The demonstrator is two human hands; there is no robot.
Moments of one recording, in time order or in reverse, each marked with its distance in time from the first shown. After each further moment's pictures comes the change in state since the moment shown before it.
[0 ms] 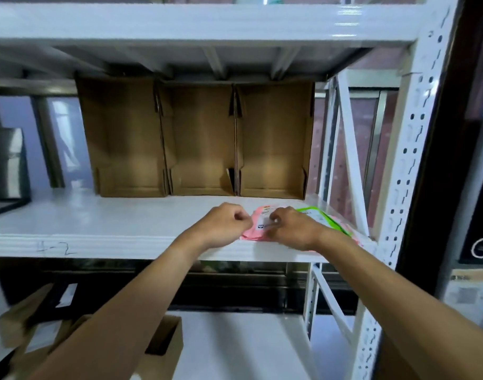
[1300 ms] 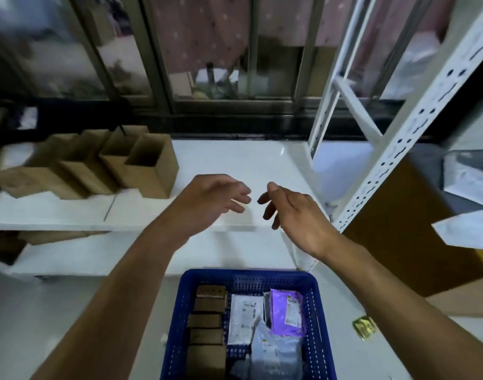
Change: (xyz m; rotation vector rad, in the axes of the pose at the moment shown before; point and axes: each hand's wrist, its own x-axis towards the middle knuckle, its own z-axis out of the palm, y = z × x) left_hand -0.167 -0.189 0.212 -0.379 -0.254 -0.363; right_hand -0.156 0.103 0.322 0.491 -0.133 0.152
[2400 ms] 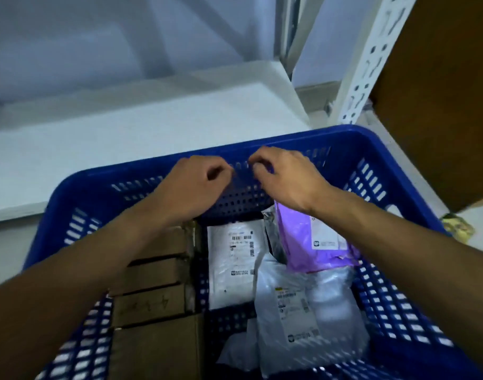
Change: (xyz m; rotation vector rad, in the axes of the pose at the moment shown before) left_hand 0.187 -0.577 0.298 0.496 -0.079 0.189; right_hand 0.062 0.545 0.362 -0.288 0.113 -0.009
